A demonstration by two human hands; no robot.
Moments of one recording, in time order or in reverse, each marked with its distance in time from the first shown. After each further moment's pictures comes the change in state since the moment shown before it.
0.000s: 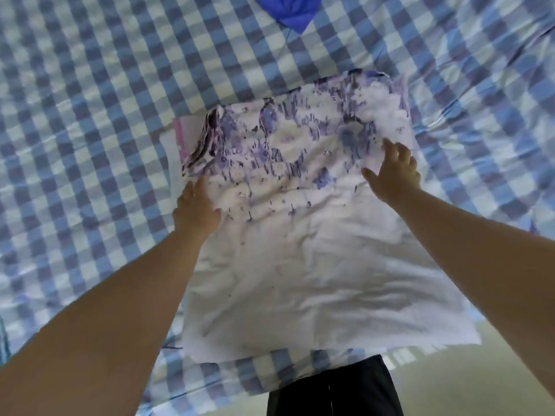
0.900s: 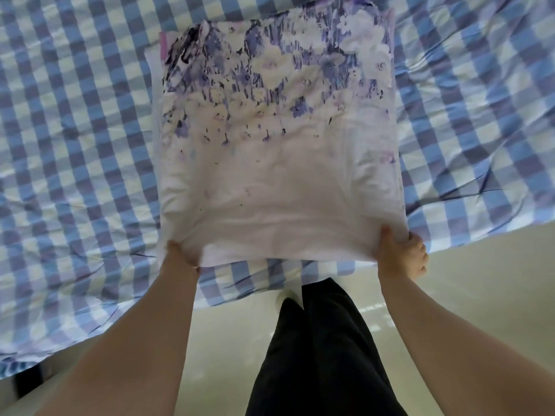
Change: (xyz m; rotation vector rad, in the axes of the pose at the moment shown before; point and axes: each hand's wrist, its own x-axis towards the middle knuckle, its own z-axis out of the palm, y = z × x) left_hand -0.229 -0.070 0.156 -1.546 0.032 -1.169; right_hand -0.216 0.177 0.083 0.334 0.133 0.638
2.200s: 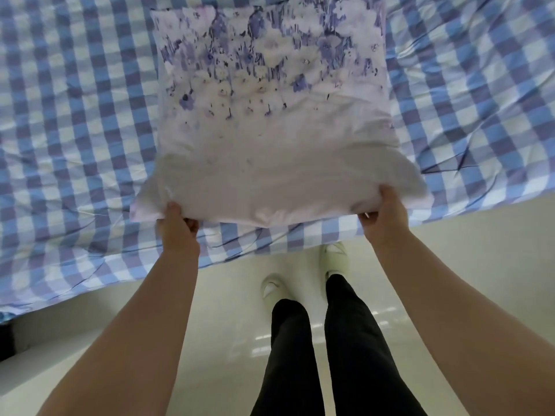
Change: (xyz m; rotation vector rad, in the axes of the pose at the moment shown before) left_hand -0.077 -0.057 -0.017 -0.313 -0.206 0.350; right_hand -0.038 -0.008 -0.050 1.158 -0.505 0.279
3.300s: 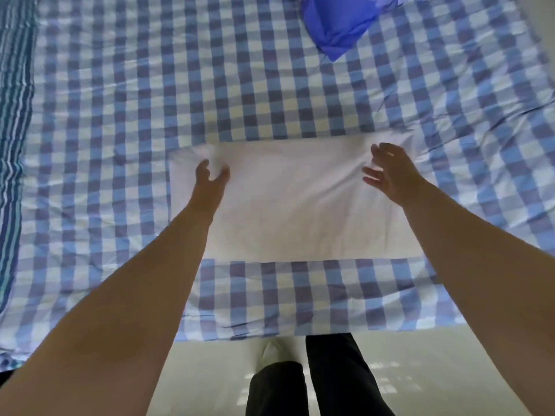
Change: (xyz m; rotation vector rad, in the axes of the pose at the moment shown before) left_hand 0.021 0.166 0.194 0.754 -0.374 0.279; right_hand 0.043 -0.172 0.235 -0.615 -0.464 -0.170
